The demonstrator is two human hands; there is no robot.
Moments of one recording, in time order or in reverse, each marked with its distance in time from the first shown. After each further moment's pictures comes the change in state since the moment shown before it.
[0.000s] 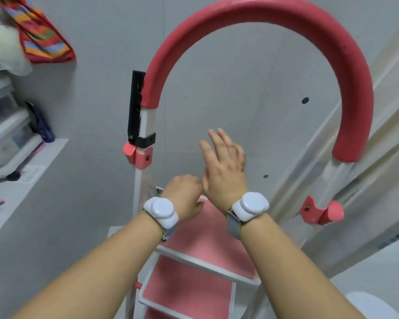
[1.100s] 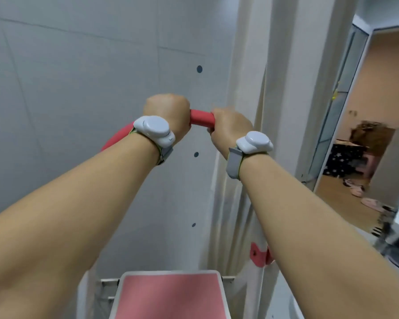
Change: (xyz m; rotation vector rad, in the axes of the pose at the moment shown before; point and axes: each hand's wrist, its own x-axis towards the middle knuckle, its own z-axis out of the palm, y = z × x) left_hand 0.247 0.098 -0.253 0.196 0.536 0.161; right_hand 0.136 0.173 -0.194 -0.348 0.019 0.544
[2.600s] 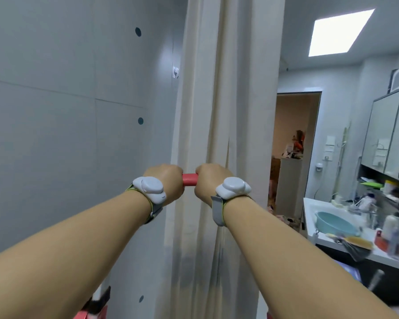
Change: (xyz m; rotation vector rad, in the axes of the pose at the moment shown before) left_hand 0.069 0.025 0.064 -0.377 -0.246 0.333; right_hand 0.034 -0.003 -0.020 -0.280 -0.265 0.361
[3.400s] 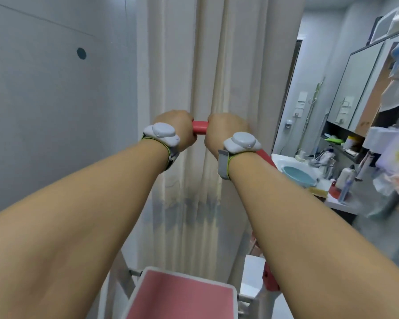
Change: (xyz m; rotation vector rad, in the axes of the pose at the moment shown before) left_hand 0.098 0.076 0.054 -0.277 0.032 0.142; right_hand 0.042 0.092 0.031 -0.254 0.163 0.152
